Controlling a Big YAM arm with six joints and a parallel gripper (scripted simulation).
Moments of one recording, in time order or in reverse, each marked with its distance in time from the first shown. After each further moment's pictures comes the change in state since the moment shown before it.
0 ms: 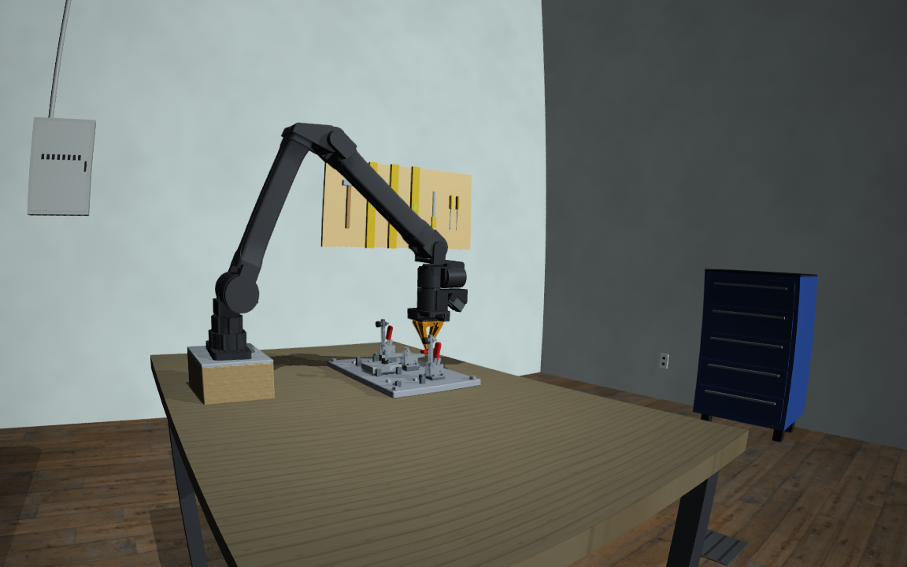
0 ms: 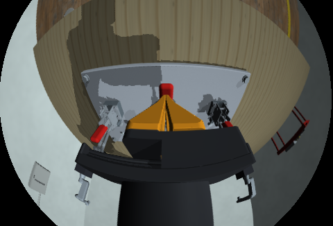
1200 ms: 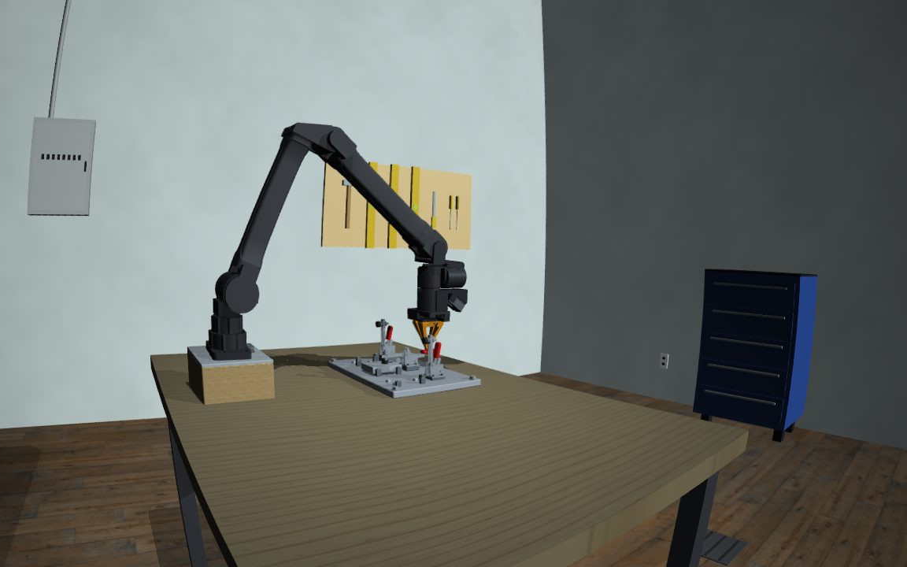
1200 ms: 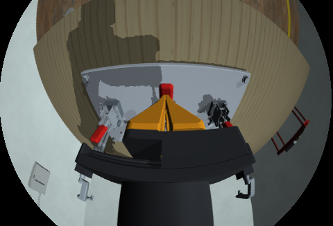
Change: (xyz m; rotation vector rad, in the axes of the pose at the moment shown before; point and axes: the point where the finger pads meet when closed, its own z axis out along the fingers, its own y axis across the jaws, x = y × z) arm 0.000 0.000 0.000 0.000 -0.002 0.000
